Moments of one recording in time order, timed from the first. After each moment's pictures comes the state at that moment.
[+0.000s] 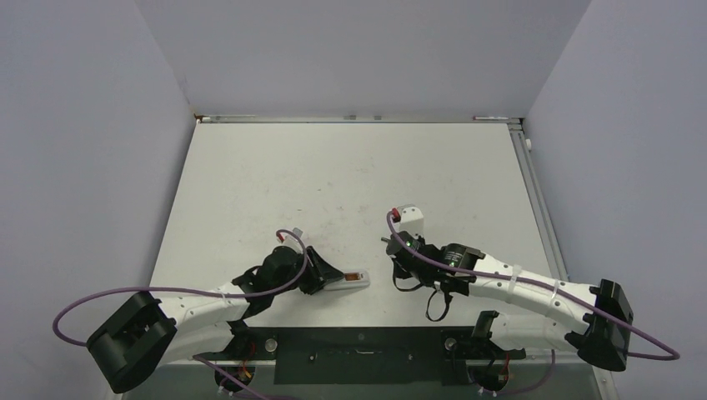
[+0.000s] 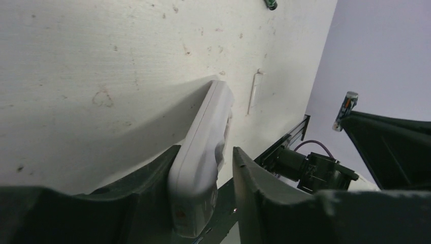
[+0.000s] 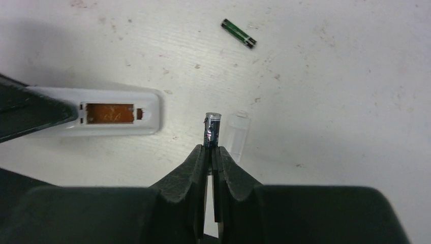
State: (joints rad) left arm -0.80 1.06 0.18 0.34 0.13 -1.30; right arm 1.11 1.10 0.83 -0.66 0.44 0.64
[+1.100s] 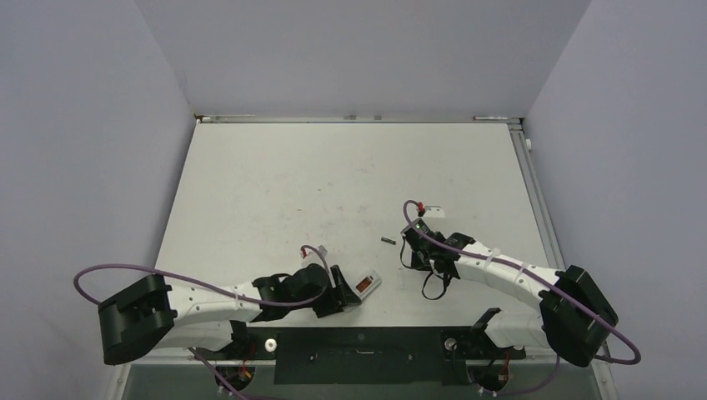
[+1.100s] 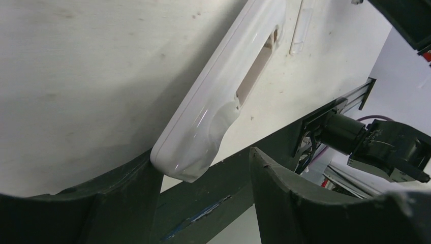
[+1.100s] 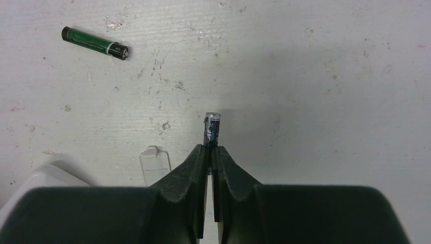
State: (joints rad) left arm -1.14 1.11 0.30 0.06 -0.06 -1.41; right arm 0.75 1.25 0.64 -0.52 0.36 0.72
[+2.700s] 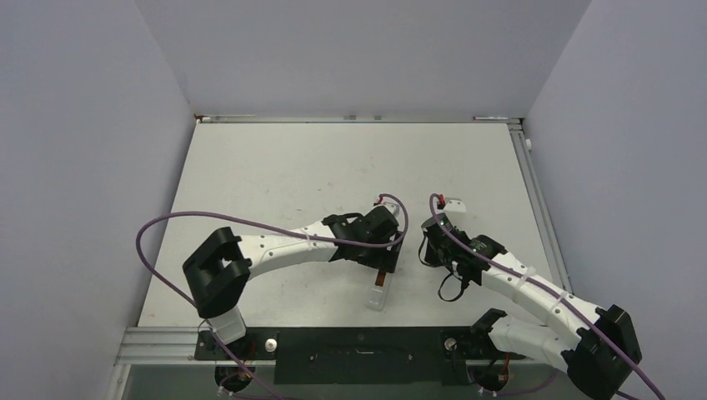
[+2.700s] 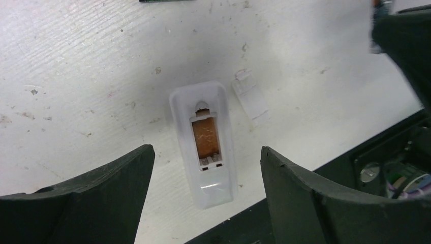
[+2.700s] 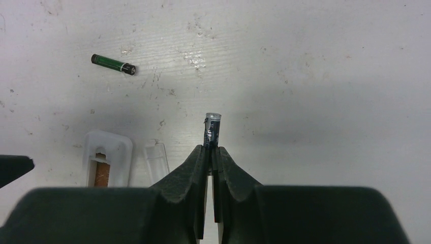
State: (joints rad) left arm -1.08 1.68 1.21 -0.52 -0.10 -0.70; right arm 0.68 1.03 0.67 -0.65 0.36 0.67
